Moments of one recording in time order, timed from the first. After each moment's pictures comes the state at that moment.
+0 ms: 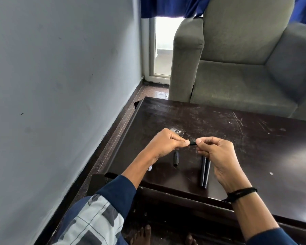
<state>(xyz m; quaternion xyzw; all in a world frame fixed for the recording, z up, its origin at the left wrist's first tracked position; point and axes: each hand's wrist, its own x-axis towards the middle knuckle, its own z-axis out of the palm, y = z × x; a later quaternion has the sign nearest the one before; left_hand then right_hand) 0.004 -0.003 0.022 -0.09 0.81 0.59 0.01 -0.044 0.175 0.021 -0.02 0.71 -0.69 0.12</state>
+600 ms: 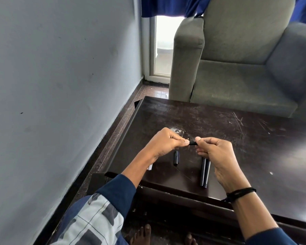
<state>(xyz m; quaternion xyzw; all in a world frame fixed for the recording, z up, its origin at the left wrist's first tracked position) 0.005 -0.004 0.021 -0.09 0.81 0.58 0.01 -0.043 0.175 0.018 -0.02 0.72 -0.68 0.12</state>
